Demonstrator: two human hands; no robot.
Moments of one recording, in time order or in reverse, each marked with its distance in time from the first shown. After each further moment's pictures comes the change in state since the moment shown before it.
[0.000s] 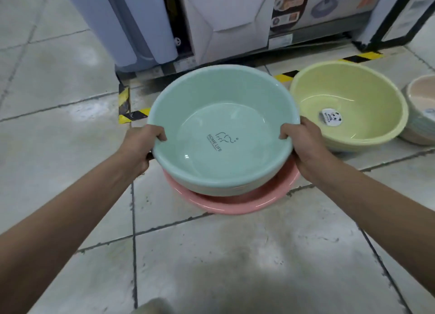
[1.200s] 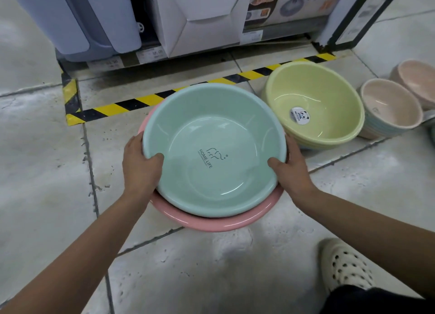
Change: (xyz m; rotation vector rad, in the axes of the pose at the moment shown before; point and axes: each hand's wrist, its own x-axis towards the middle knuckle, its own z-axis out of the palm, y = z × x) left_hand 0.023 -0.053 0.030 0.235 -0.046 0.343; right_hand -0.016 0.045 -0.012 -0.370 0.085 -0.211
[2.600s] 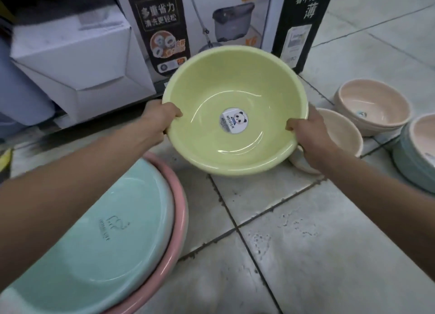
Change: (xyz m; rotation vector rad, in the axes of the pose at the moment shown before) left_hand 0.081 0.243 0.281 -0.067 -0.241 -0.137; right_hand 0.211 -0.015 -0.263 0.272 0.137 0.052
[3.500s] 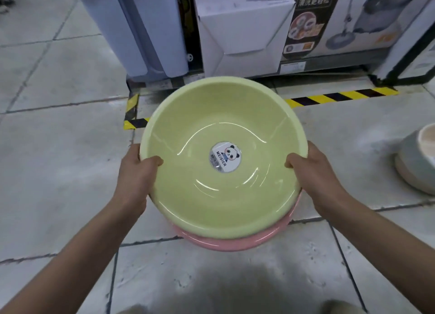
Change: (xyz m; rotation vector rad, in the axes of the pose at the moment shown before) left_hand -0.171 -0.184 -0.277 -0.170 0.466 -0.078; right_hand -0.195 0.021 0.203 -0.343 -0.366 0.101
